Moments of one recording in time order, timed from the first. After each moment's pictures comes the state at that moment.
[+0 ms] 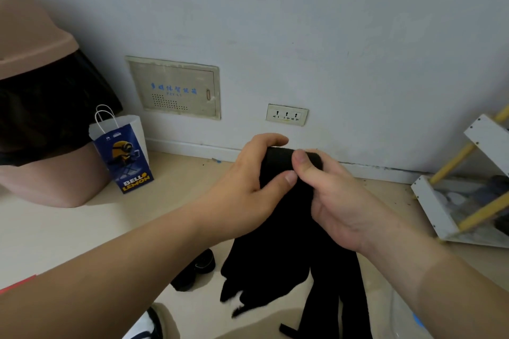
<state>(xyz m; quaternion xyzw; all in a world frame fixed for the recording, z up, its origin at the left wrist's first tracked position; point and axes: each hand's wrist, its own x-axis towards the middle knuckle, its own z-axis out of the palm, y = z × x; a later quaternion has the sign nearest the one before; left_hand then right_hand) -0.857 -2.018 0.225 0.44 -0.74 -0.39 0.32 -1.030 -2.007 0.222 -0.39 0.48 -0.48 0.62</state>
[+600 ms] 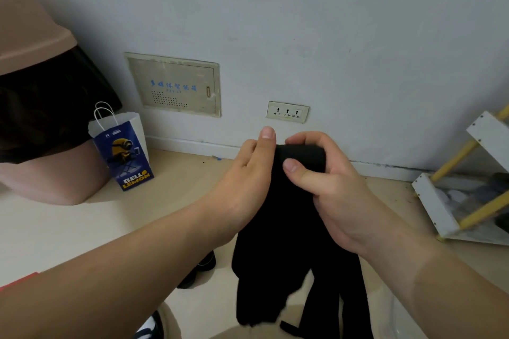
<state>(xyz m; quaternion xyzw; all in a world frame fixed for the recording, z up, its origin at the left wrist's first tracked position) -0.872 -2.015 0.238 0.52 -0.54 -0.55 0.37 -1.025 -1.999 0.228 -0.47 0.45 -0.51 0.57</state>
